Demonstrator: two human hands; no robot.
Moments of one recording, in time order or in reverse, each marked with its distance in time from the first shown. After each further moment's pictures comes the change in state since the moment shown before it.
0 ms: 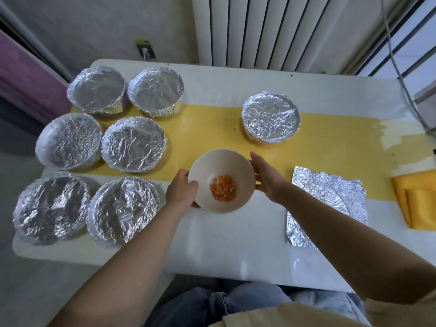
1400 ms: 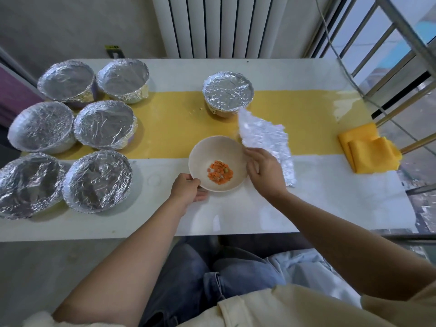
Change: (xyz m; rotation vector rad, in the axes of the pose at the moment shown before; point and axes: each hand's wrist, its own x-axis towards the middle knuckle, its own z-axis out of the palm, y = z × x) left_hand -0.100 -0.034 0.067 -0.192 -0.182 -0.024; right_hand -0.106 0.094 -0.053 -0.868 0.558 -0.791
